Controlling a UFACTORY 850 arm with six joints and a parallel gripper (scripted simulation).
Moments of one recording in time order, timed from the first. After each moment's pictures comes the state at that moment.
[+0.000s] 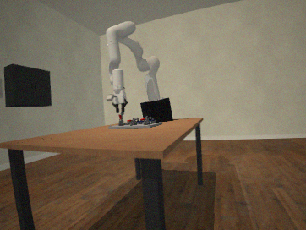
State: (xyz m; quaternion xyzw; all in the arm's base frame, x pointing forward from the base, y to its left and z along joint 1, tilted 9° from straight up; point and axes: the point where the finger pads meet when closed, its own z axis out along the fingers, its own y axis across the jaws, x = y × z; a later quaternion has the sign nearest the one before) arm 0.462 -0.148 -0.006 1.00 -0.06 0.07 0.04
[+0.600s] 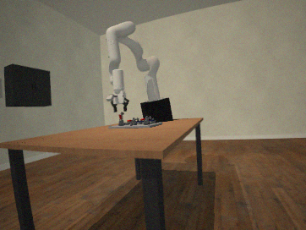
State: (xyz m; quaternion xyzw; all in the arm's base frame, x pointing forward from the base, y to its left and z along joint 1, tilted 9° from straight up) arm 0.463 -0.148 -0.007 1.00 -0.06 0.07 0.04
